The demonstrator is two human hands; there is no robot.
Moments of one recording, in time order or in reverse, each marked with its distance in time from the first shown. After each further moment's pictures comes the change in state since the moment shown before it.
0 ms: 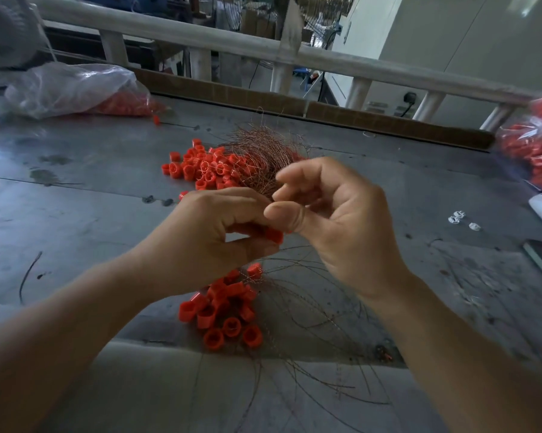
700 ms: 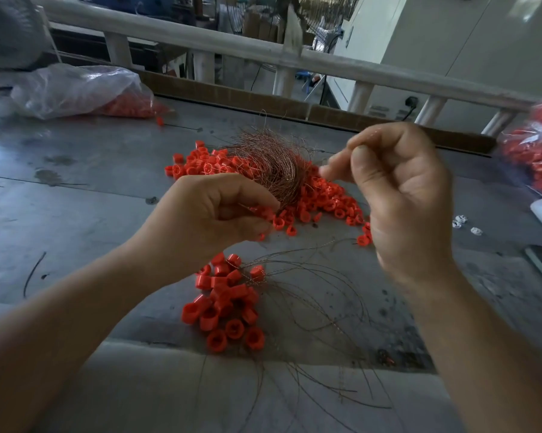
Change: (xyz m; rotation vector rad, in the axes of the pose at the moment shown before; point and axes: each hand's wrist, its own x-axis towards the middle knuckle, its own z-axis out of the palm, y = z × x) left_hand 0.003 -0.002 -0.004 -0.344 0.145 -0.291; right_hand 0.011 0.008 -0.024 0.130 0.219 -0.115
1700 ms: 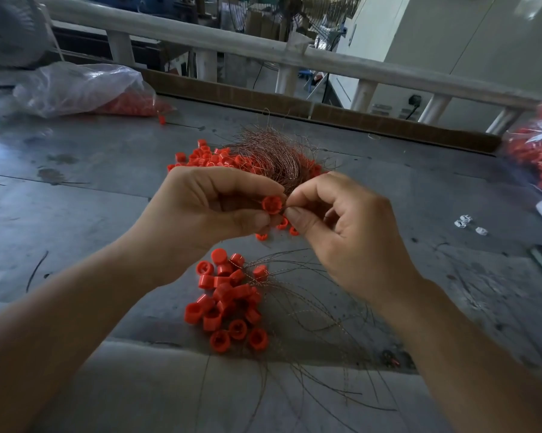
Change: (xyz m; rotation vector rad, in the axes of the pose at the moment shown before) left_hand -0.001 0.006 -0.003 -0.210 0.024 -0.008; right_hand -0.015 0.000 0.018 -0.494 -0.271 -0.006
